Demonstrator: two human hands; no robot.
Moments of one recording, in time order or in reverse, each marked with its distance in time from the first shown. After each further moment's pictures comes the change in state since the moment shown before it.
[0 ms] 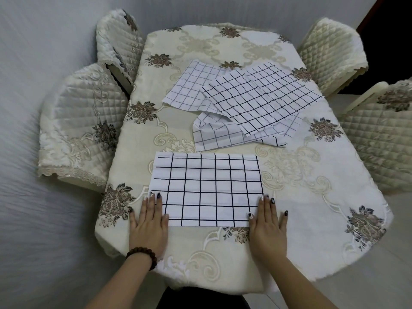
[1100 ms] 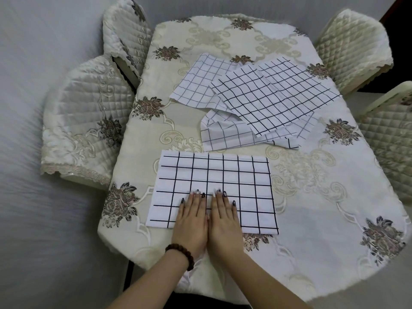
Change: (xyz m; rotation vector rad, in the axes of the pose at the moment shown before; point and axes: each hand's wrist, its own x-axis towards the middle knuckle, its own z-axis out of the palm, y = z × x) left_hand 0.004 0.083 -0.006 -0.079 -0.005 0.287; right_hand 0.000 -0.116 0.008 0.115 -0.025 -0.324
